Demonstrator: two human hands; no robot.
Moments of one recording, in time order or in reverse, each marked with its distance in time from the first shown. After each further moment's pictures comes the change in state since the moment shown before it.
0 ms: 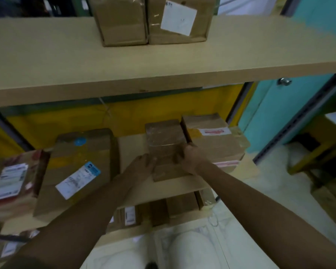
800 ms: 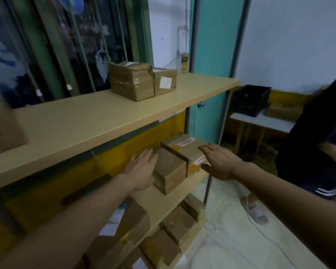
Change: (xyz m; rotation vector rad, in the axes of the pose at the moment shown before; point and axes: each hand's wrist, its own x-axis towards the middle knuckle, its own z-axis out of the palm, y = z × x) left_hand -0.139 -0.017 -0.170 0.902 0.133 0.820; right_hand -0.244 -0.163 -0.046 -0.420 0.306 0.303
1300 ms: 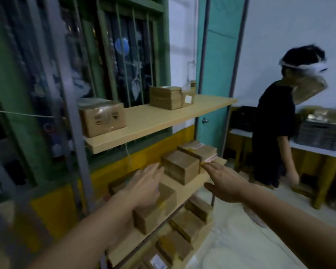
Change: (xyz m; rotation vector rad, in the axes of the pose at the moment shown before) left_hand -0.289 -0.036 -0.015 -0.074 0.128 0.121; right_hand -0.205 -0.206 -0.038 0.039 0.081 0.038
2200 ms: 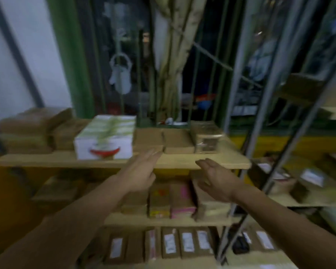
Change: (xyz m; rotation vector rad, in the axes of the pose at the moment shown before) left_hand -0.710 -0.184 0.003 -0.086 0.103 -0.726; right_hand -0.190 -0.624 -0.001 0.112 -0.101 -0.813
